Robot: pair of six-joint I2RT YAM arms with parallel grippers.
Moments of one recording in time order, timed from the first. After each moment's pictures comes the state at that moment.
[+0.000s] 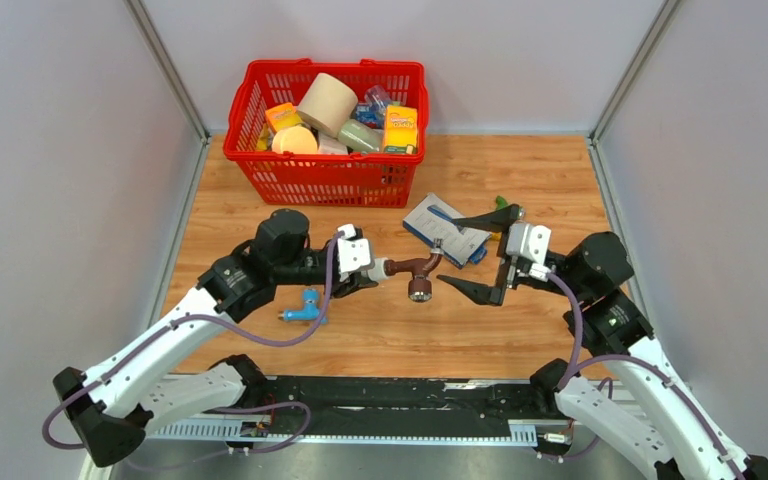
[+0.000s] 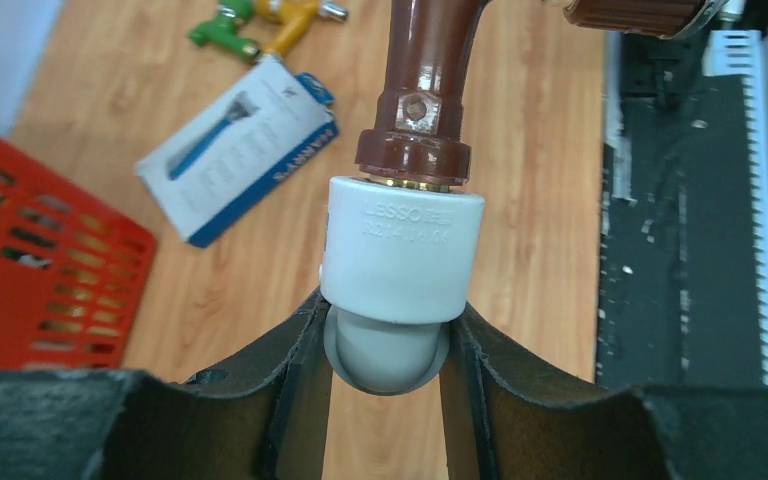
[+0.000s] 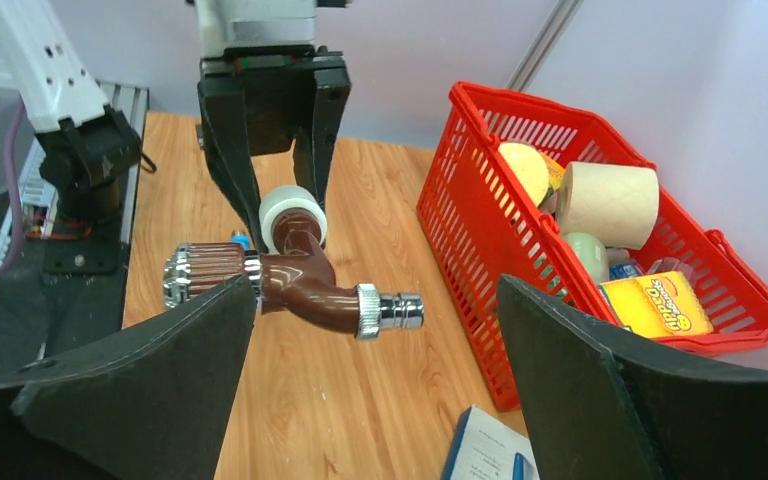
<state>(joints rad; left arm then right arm) -0.78 0.92 0.95 -0.46 0.48 0.46 0.54 0.66 0.86 -0.03 -0.76 -0.25</state>
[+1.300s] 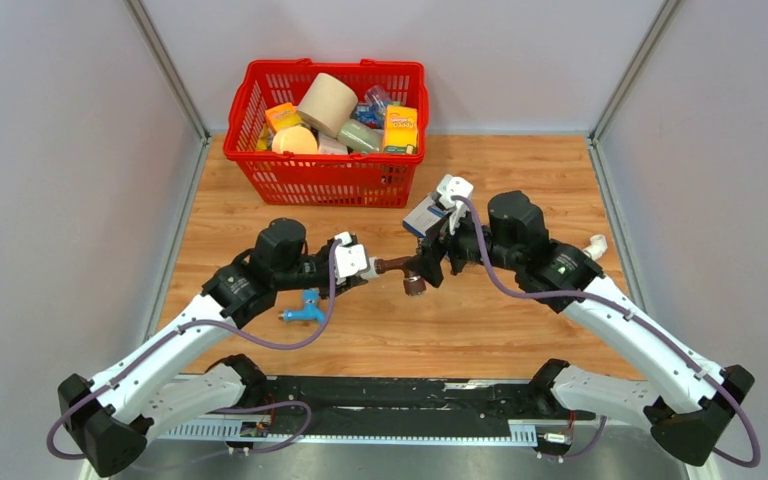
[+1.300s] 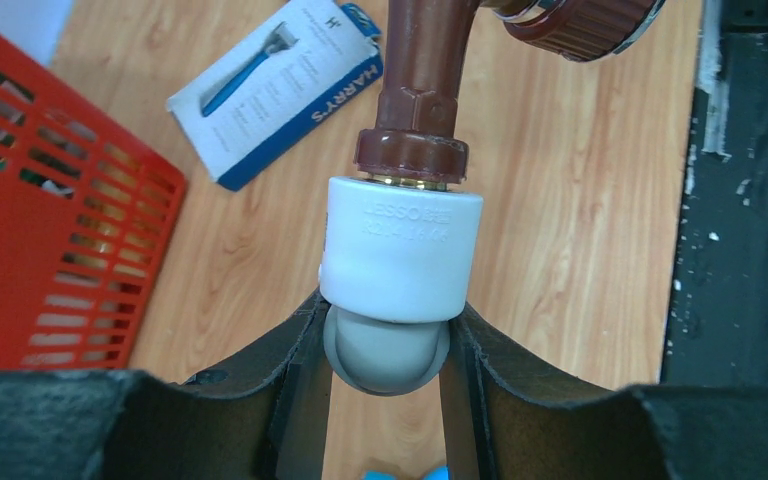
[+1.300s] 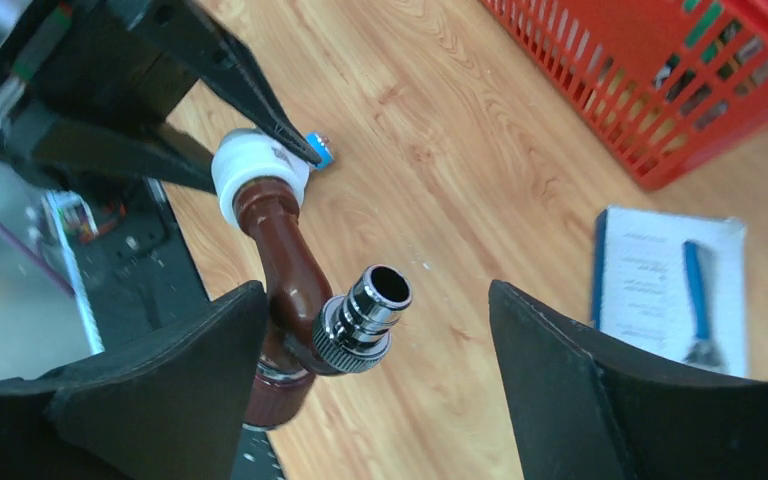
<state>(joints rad) -0.71 0.92 0.85 -0.44 0.49 0.52 0.76 1.01 1.11 -0.46 -0.32 -0.08</state>
